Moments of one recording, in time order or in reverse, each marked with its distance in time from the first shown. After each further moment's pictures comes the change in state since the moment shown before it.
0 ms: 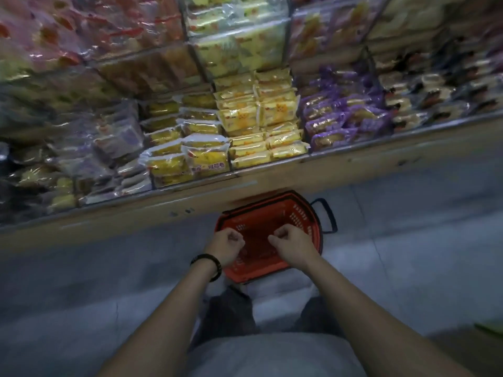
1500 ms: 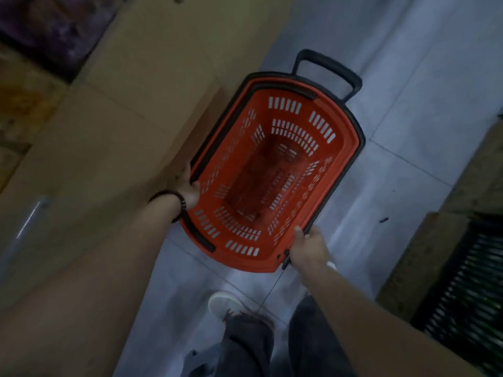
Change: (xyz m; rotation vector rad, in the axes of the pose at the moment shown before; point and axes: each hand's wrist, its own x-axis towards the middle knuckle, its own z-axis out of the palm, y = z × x) left_hand 0.407 0.009 0.257 0.943 -0.177 0.300; right_hand 0.217 0.372 0.132 0.840 0.636 0.750
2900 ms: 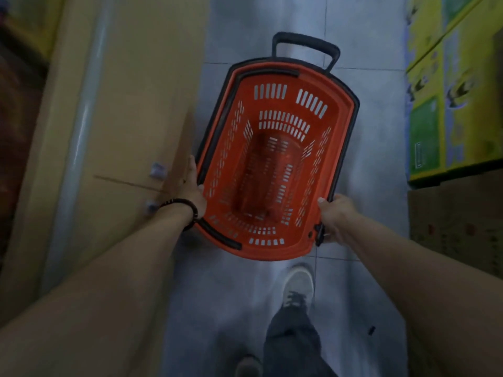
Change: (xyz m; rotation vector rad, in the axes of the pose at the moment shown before) left_hand 0.279 0.594 -0.158 0.432 0.046 0.426; right_hand 0.357 -0.385 -0.318 0.549 0.134 0.228
